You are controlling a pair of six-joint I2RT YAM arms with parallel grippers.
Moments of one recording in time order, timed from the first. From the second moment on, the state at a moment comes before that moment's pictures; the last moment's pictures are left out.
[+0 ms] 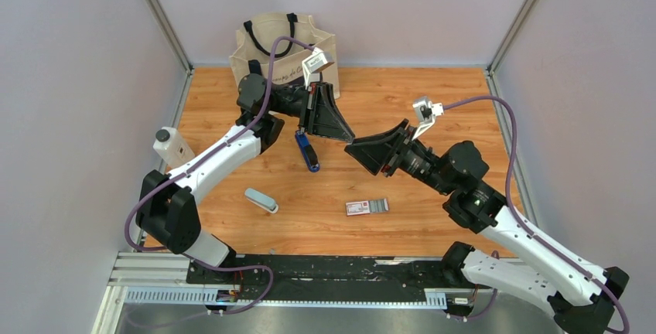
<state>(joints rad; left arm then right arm) -0.57 1.51 1.24 0.88 1.35 -1.30 0.84 0.80 0.86 0.14 -0.19 0.68</state>
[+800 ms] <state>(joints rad) -0.56 1.50 1.24 0.79 1.35 -1.23 0.83 0.82 0.85 0.17 -0.21 0.70</state>
